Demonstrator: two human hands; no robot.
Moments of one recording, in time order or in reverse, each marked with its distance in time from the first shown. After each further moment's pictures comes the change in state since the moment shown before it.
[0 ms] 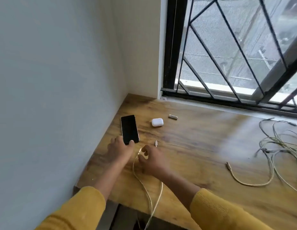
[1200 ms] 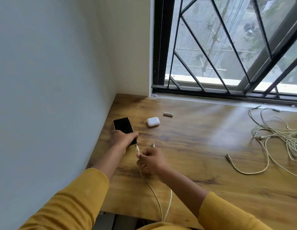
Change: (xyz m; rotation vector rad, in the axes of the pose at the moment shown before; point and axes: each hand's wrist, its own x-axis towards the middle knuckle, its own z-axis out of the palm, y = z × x) left_hand 0.075 0.031 0.009 -0.336 -0.244 -0.275; right_hand 0.016 -0.018 0.014 0.934 -0.068 0.416
